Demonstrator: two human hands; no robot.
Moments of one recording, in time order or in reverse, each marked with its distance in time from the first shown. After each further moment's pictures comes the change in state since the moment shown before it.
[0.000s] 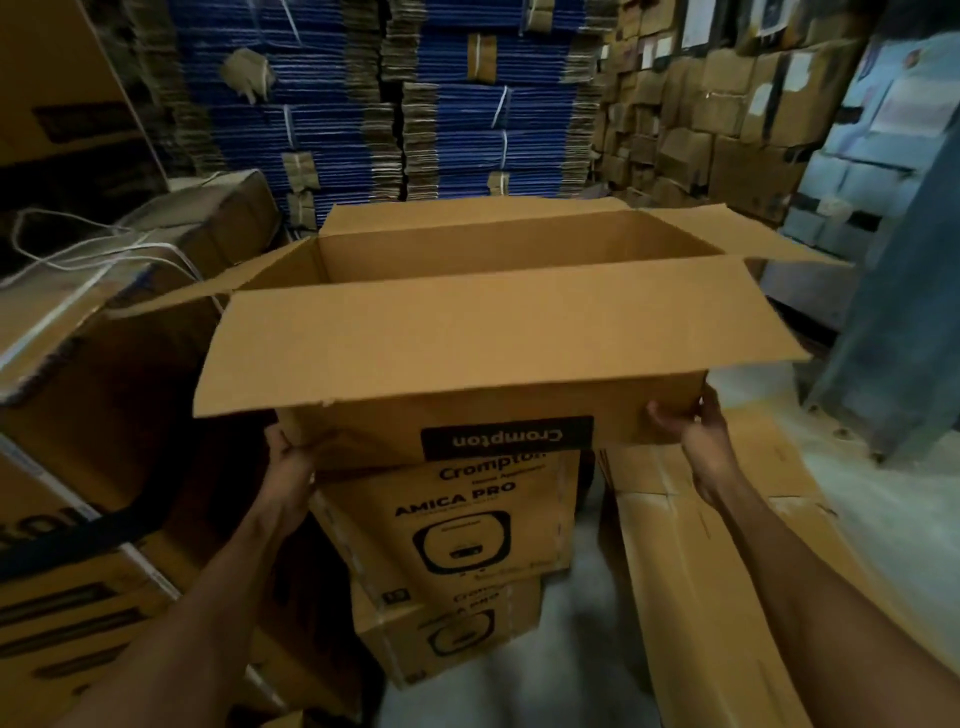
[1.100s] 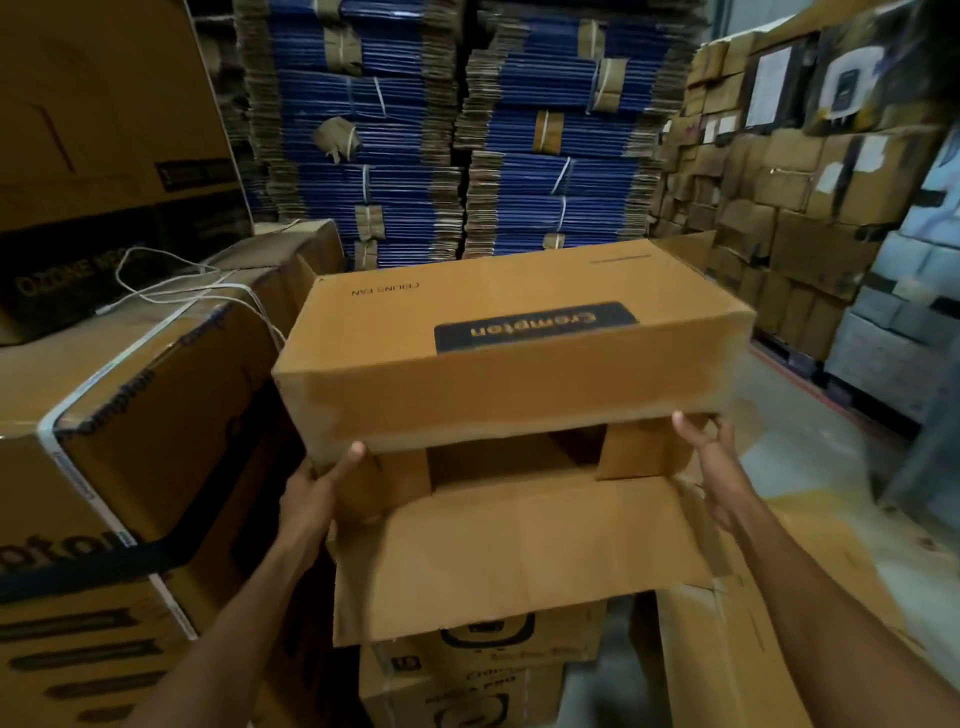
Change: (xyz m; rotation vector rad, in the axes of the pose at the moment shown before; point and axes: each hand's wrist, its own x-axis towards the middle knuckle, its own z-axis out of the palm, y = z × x) left_hand -0.019 0.050 0.013 0.080 0.292 -0.010; right_hand 0.063 -0.048 0.052 -0.003 -0.093 0.101
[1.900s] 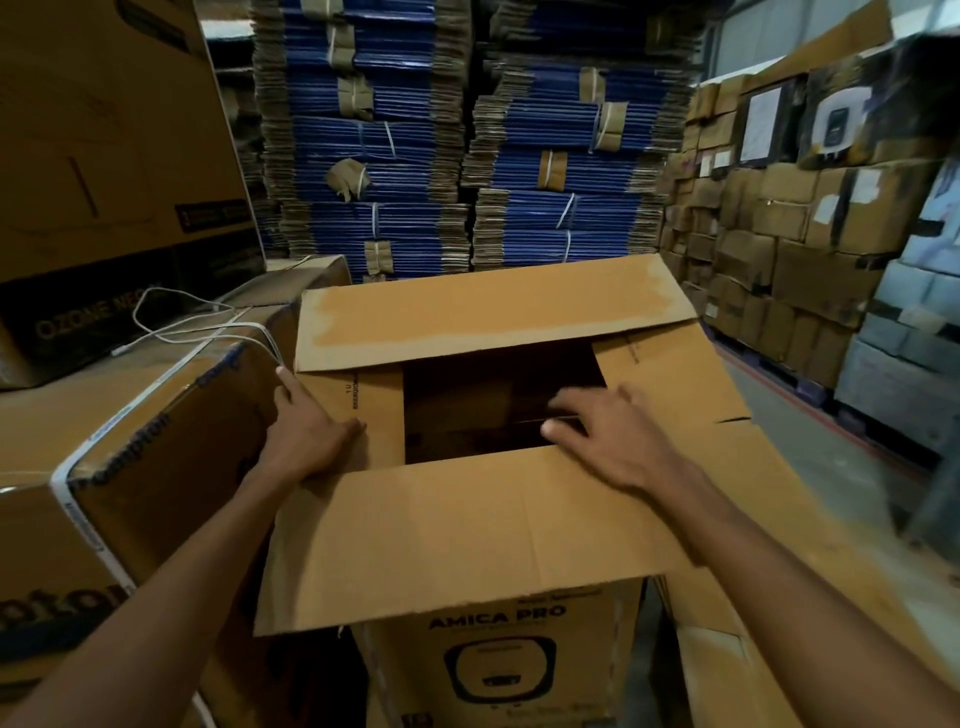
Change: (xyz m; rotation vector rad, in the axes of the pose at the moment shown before) left_hand 0.064 0.113 -0.005 0.749 0.089 0.203; right_hand -0.032 -0.095 0.114 -1.153 -0.339 -0.812
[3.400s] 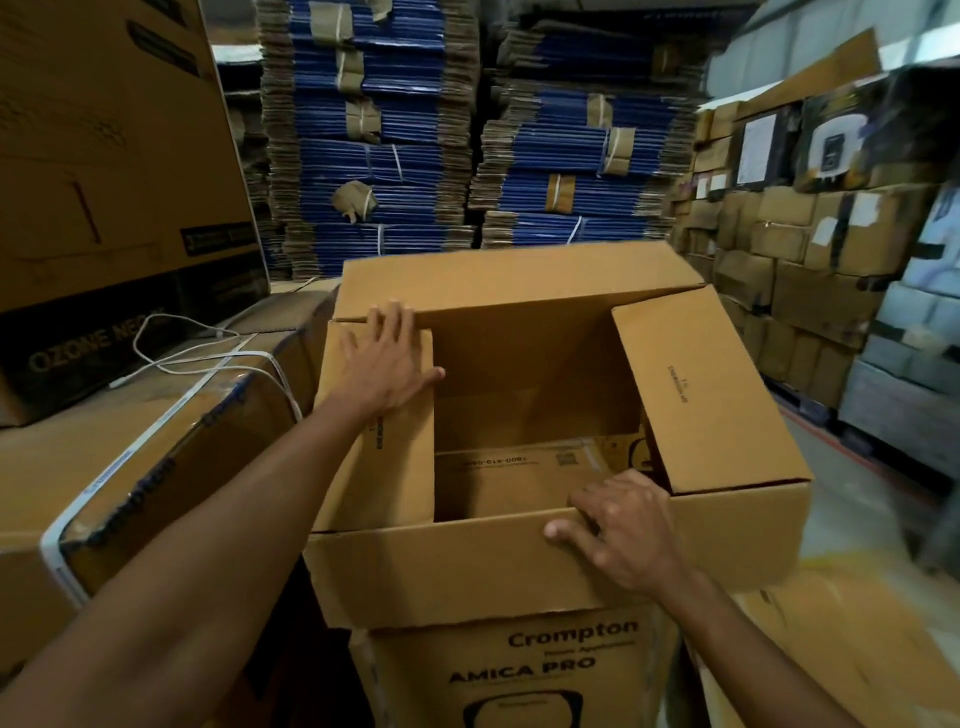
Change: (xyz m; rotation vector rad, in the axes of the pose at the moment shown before) left_hand 0.105 0.083 0.013 0.580 0.029 0.573; right_hand -0.014 -0.014 0.075 -0.182 0.476 -0.231
